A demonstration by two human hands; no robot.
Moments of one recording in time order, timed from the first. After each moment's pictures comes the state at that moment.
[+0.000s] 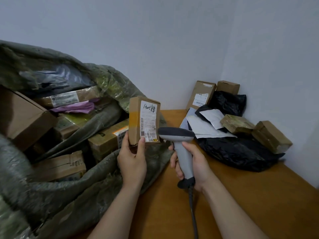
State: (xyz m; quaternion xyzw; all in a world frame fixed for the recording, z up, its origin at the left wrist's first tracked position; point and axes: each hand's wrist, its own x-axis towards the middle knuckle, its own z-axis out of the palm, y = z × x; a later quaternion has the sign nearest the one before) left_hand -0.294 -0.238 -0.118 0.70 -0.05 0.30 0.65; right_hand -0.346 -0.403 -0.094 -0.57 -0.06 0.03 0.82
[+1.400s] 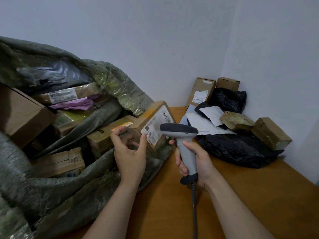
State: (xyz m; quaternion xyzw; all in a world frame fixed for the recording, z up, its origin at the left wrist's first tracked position) left_hand -0.303 -0.239 -0.111 0.67 -0.05 0.35 0.65; right_hand -0.342 -0.420 -0.103 -0.56 -0.09 0.03 0.82
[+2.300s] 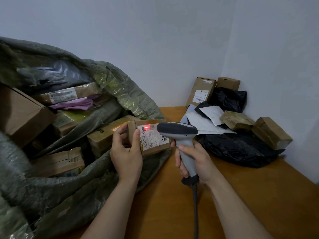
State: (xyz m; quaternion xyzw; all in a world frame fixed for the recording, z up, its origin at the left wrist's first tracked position) left_hand -0.301 -0.236 -0.105 0.67 -0.01 0.36 0.64; right_hand -0.347 -0.423 -0.098 -0.61 -0.16 -0.01 0.77
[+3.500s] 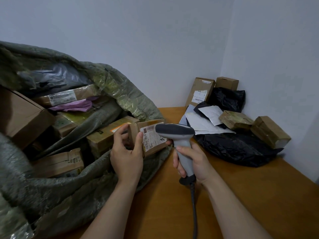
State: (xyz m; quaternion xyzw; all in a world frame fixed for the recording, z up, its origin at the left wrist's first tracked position) left_hand -0.307 -0.235 -0.105 0.72 -0.02 0.38 0.58; right_hand -0.340 -0.423 -0.107 -0.60 -0.14 -0.02 0.79
